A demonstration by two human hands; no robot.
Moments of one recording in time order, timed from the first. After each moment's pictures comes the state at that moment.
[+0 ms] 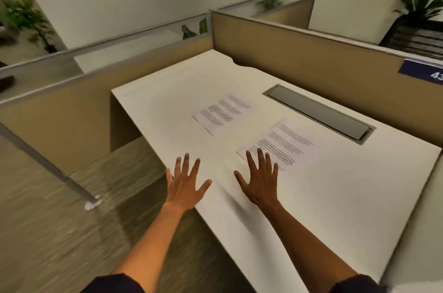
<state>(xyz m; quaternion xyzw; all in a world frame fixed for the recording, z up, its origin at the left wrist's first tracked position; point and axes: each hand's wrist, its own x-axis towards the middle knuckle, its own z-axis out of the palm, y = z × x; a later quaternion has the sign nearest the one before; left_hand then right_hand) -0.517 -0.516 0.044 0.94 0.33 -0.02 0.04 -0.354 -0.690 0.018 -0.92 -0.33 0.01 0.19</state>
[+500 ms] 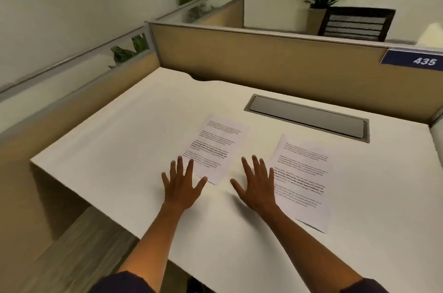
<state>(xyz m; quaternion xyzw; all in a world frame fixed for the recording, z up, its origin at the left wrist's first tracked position) -0.335 -0.292 0.025 0.97 0.20 -0.04 0.10 -0.257 -0.512 -0.016 -0.97 -0.18 0.02 0.19</state>
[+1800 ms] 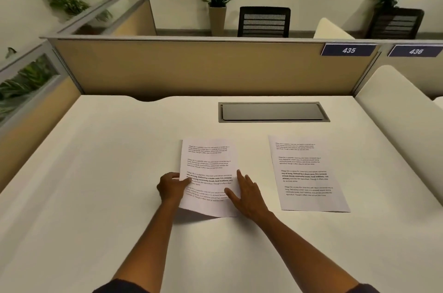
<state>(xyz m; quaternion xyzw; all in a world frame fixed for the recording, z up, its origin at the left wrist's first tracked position) -0.170 -0.149 0.023 0.82 0.25 -0.05 0.51 -0.228 -0.372 -0.010 -0.94 0.06 0.11 0.31</state>
